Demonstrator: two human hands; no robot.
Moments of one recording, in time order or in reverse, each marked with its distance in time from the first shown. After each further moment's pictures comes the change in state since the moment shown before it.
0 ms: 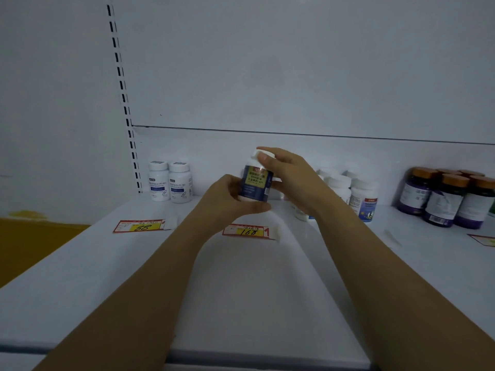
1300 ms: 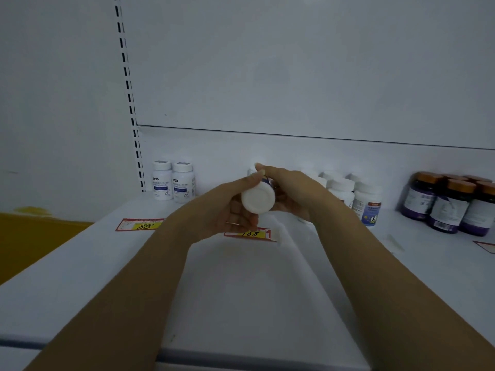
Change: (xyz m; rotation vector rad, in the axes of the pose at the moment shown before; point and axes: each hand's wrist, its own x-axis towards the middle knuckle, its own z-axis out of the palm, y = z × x) left_hand -0.008 0.010 -0.016 -0.430 -0.347 -0.299; right_hand -0.010 -0.009 0.008 0.087 -0.009 0.364
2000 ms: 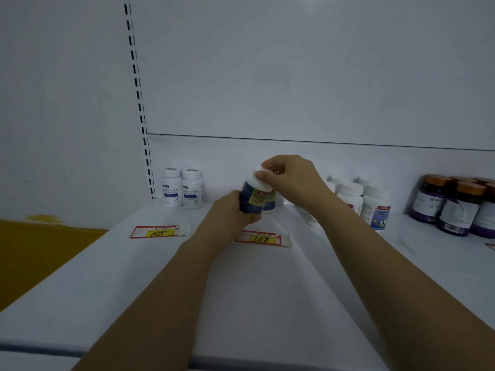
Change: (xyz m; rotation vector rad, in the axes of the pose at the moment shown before) left_hand 0.022 -0.025 -0.008 0.734 0.424 0.232; right_hand 0.003 -0.018 0.014 -0.734 0.256 -0.442
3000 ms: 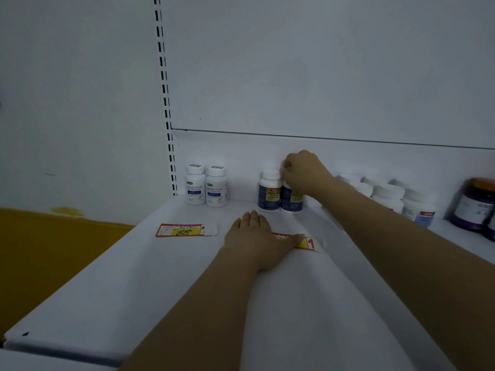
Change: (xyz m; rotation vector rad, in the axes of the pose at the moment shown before) left_hand -0.008 -0.021 0.020 0.582 -0.325 -0.132; right_hand 0.059 0.010 0.042 -0.518 -0.115 0.025
